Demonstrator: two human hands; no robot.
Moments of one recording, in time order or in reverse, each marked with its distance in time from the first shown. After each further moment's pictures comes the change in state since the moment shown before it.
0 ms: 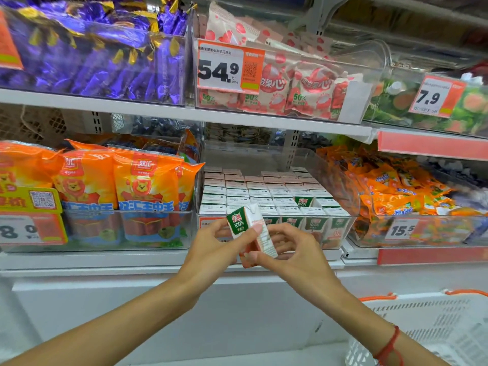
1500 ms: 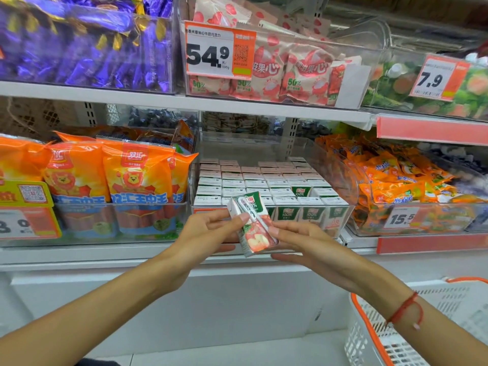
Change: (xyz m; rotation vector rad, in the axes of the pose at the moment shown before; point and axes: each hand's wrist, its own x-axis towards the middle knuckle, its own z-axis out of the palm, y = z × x) left_hand 0.008 0.008 -0.010 -0.039 -0.199 -0.065; right_hand 0.012 0.008 -0.037 0.342 -0.399 0.319
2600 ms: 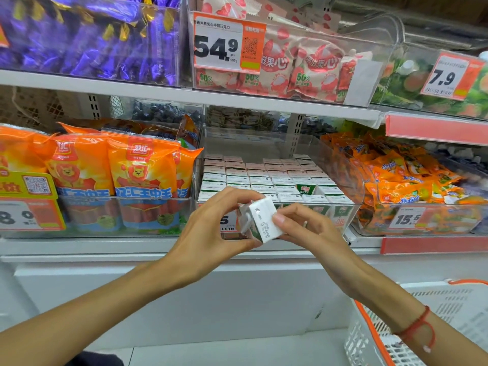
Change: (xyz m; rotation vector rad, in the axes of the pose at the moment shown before) left_hand -0.009 0.004 -0.005 0.607 -0.023 0.725; right_hand -0.010 -0.007 0.015 -0.105 0.142 -0.325
